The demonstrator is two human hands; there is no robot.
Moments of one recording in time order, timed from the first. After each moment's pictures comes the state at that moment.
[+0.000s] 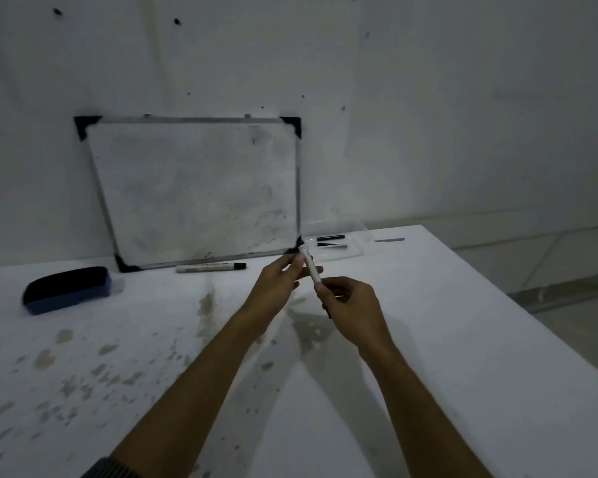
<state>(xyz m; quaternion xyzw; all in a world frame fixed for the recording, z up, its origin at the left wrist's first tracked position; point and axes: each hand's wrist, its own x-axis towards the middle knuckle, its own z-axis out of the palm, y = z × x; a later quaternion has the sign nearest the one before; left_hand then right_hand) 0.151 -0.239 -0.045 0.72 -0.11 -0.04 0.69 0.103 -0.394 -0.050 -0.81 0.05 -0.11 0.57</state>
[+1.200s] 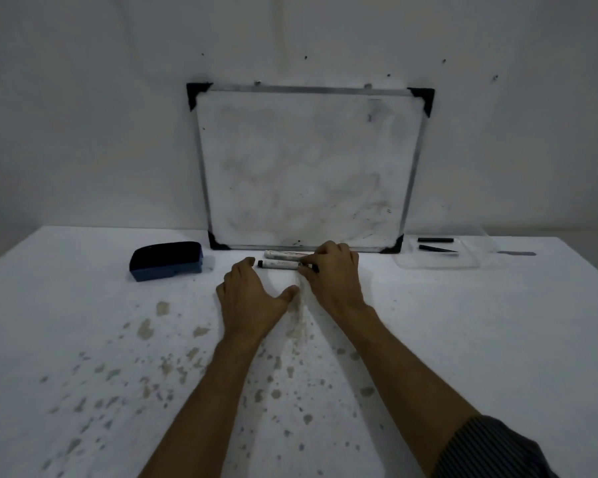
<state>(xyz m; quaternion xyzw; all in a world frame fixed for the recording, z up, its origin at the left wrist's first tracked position) 0.164 -0.070 -0.110 0.91 0.17 0.24 0.29 0.229 -0.218 -0.088 -0.93 -0.19 -0.21 0.24</state>
